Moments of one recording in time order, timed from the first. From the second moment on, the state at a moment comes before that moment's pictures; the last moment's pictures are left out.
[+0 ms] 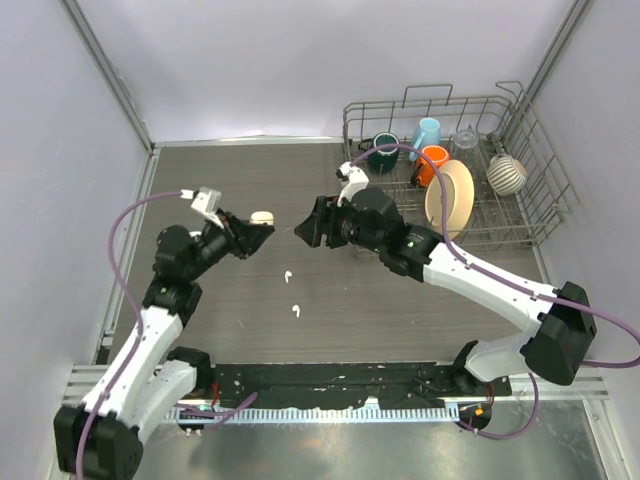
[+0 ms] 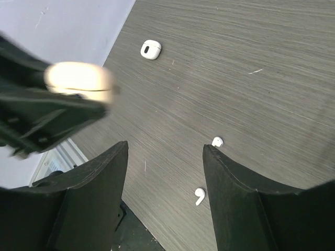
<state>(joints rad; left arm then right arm) -0.23 0.74 0.55 0.26 0.53 -0.45 0.86 1.36 1.14 -0.11 0.00 0.60</state>
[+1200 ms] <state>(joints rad) -0.31 1.81 0.84 0.32 0.60 -0.89 0.86 1.26 1.06 -0.13 0.06 0.65</state>
